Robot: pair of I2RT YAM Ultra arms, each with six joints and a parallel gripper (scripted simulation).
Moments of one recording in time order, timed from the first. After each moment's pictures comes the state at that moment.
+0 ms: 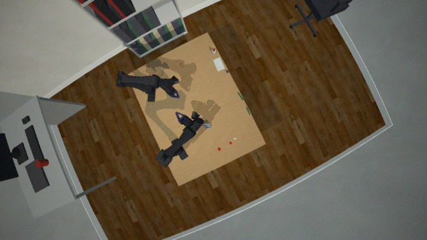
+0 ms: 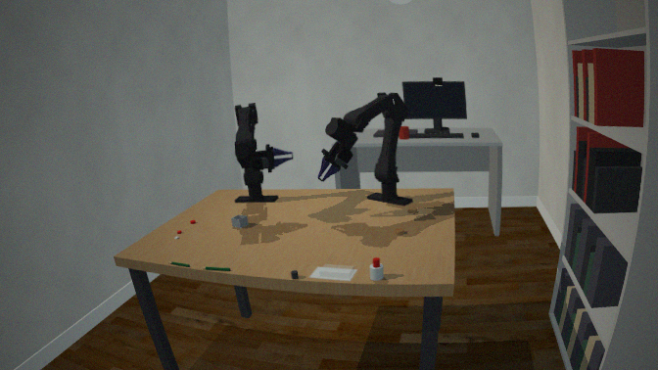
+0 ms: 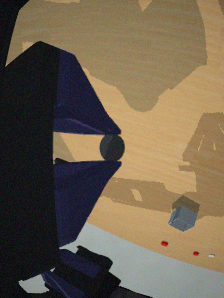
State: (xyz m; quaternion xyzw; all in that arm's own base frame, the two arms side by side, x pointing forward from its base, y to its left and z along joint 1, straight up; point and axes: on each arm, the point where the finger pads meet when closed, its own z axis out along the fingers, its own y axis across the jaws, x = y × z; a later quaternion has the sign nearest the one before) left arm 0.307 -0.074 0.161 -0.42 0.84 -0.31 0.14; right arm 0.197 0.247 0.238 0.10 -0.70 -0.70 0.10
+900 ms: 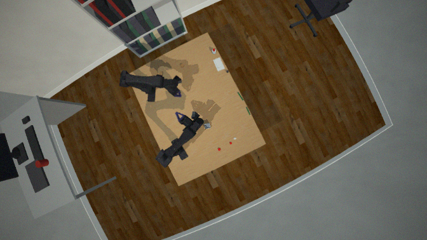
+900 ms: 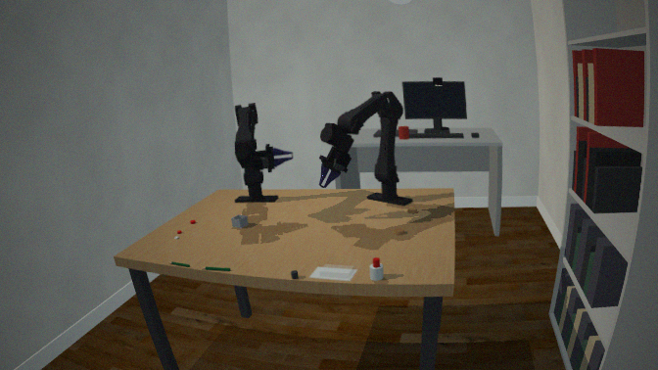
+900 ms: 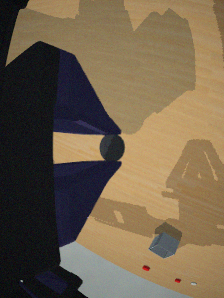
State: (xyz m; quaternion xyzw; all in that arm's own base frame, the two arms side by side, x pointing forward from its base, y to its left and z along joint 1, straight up) left arm 0.316 -0.060 0.140 -0.44 0.86 -0.24 0.12; right arm 0.197 0.247 0.238 0.10 -0.70 -0.70 0.10
